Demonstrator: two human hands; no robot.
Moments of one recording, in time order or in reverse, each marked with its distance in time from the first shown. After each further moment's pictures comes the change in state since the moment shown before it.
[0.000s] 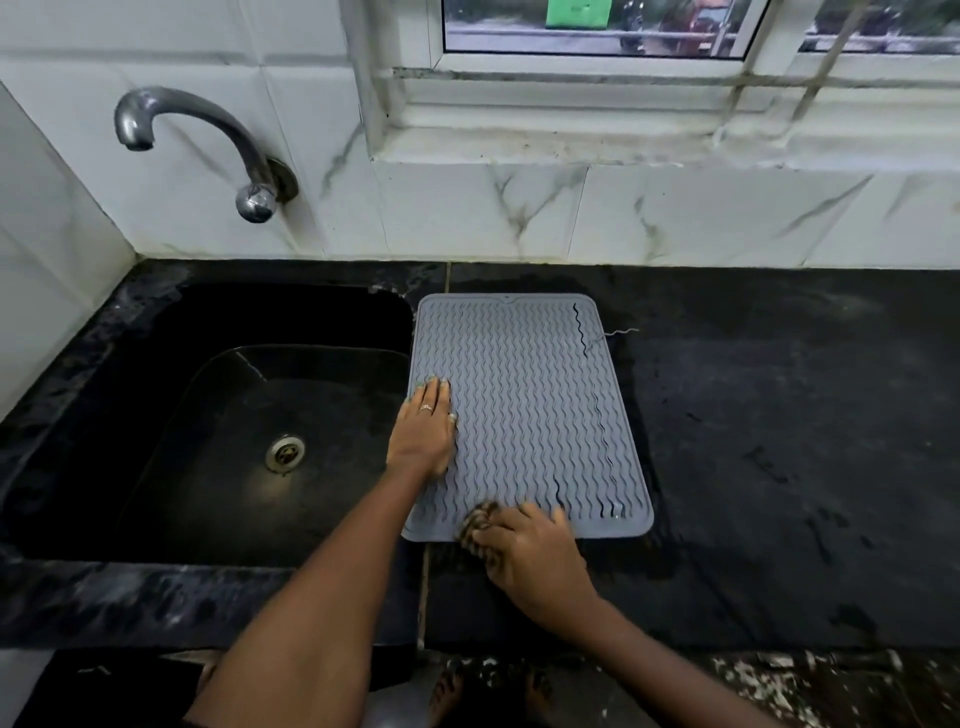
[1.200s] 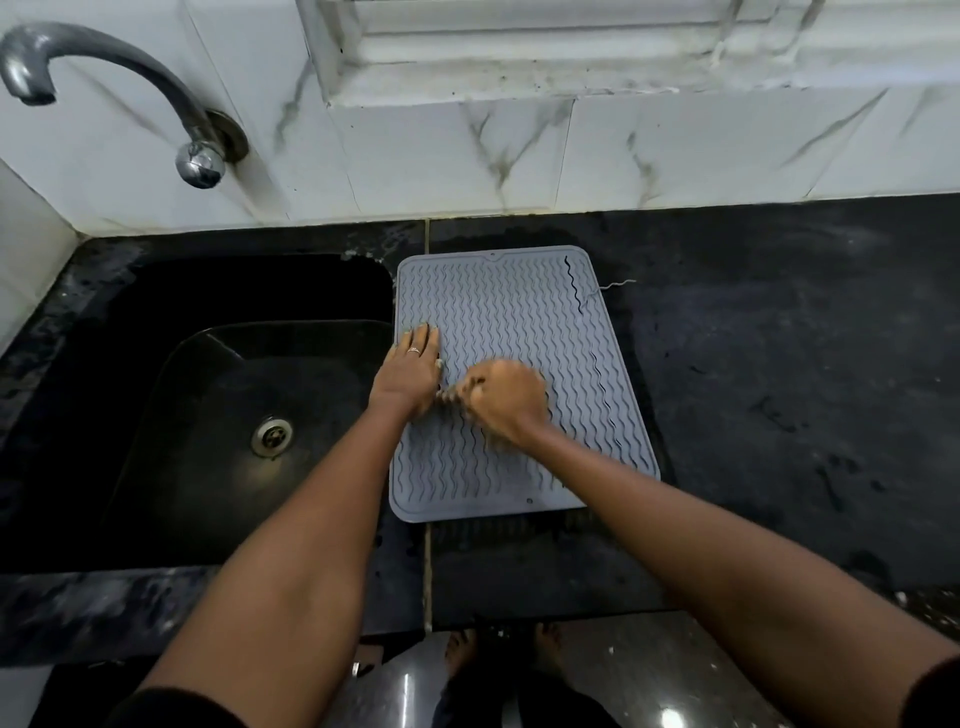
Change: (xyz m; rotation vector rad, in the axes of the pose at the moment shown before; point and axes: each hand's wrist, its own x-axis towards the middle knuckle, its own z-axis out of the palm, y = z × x) left_hand 0.047 -0.016 -0.013 0.120 -0.050 0.103; right_hand 0.136 0.031 -0.002 0.394 0.231 0.263
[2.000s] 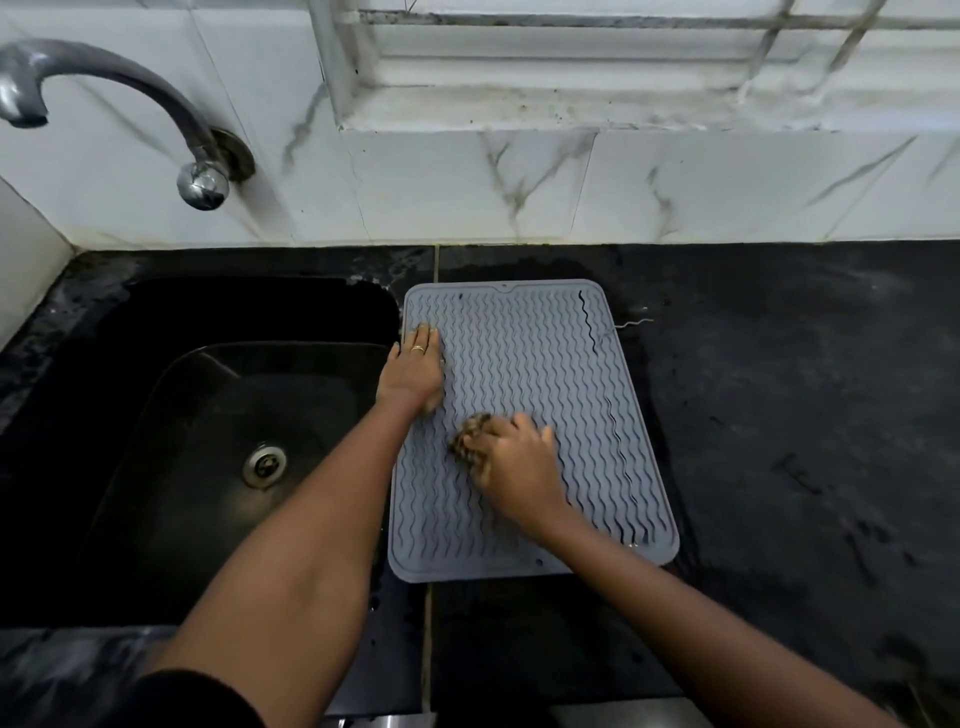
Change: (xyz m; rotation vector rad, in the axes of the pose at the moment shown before) left_hand 0.052 -0.008 -0.021 -0.040 0.006 -0.068; right_hand -0.017 0.009 0.014 -0.406 -0.070 -0.090
